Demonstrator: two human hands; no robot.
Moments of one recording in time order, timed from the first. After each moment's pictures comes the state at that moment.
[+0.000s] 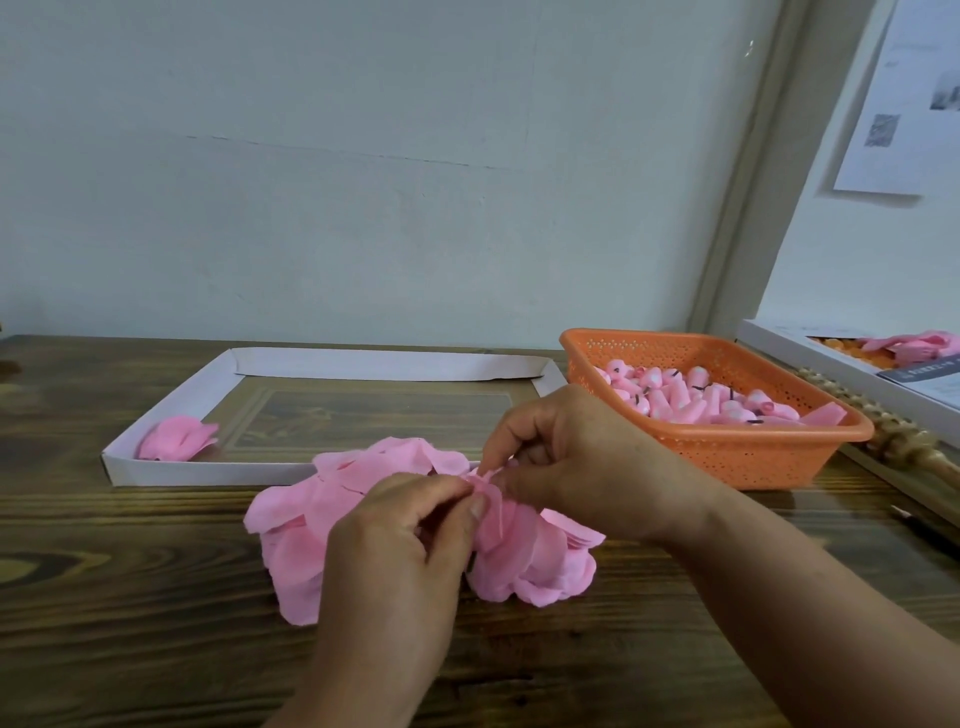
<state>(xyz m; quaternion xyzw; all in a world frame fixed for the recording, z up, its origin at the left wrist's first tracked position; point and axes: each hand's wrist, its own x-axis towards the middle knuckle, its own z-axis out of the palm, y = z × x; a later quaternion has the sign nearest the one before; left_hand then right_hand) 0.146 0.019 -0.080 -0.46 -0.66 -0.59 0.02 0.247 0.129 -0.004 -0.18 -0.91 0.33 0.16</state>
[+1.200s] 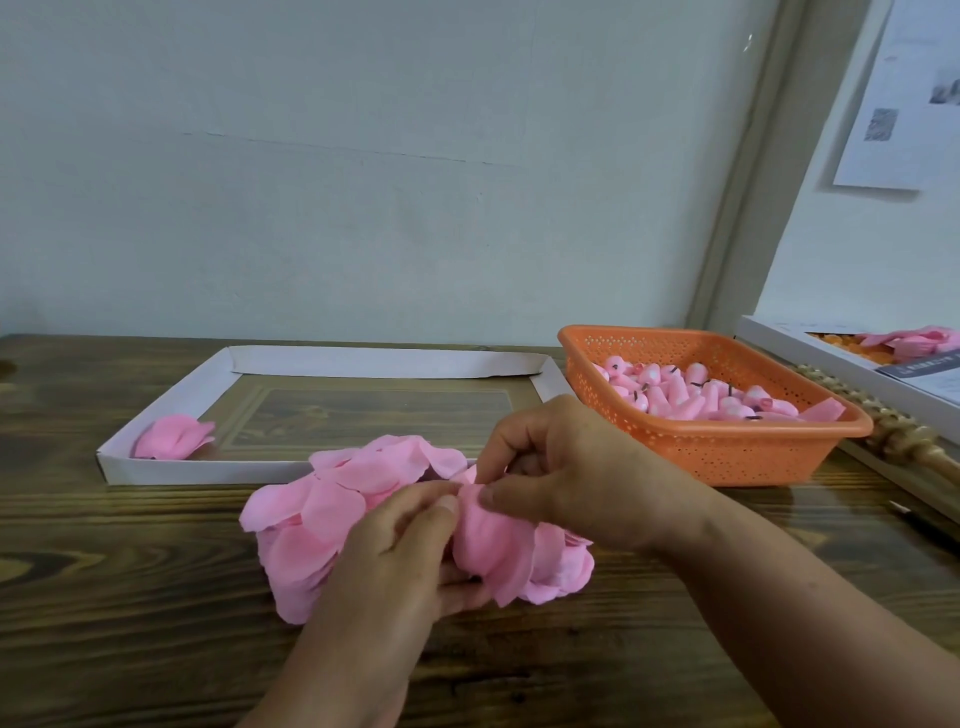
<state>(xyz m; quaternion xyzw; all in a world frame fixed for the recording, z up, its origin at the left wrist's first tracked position) 0.146 0.017 -0.077 -0.32 -0.54 -0.68 -0.37 0.251 0.125 -0.009 -0.17 -0.89 0.38 0.15</state>
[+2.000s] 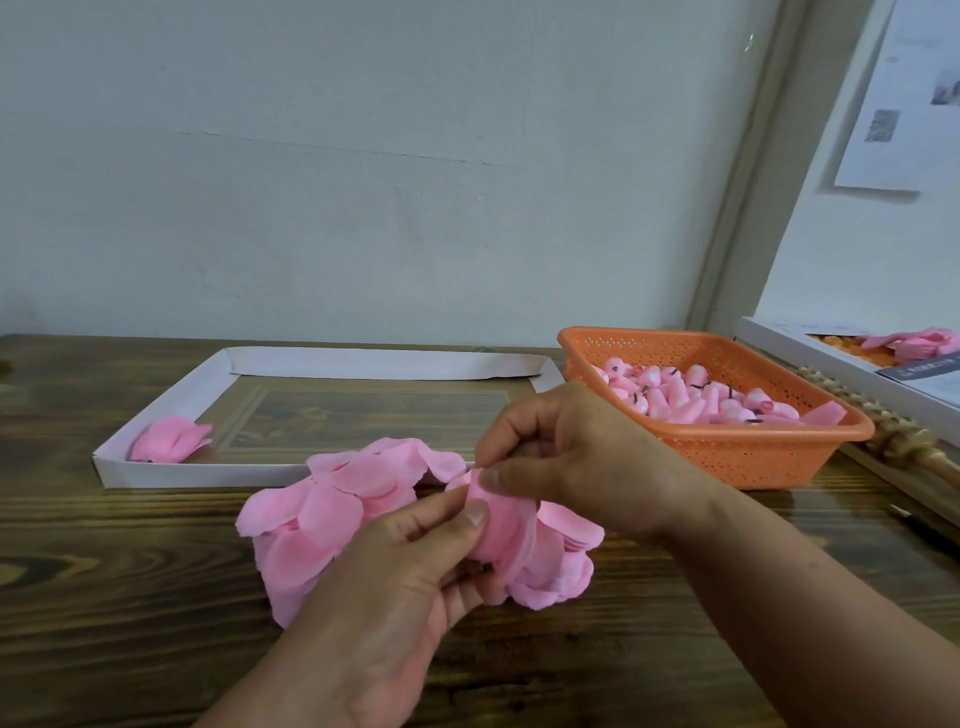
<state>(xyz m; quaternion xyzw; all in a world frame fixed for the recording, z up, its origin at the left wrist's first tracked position) 0.147 0.020 -0.070 -0.26 -0.45 -0.70 -0.50 0.248 0.137 -0.009 -0.16 -0.87 0.43 0.18</state>
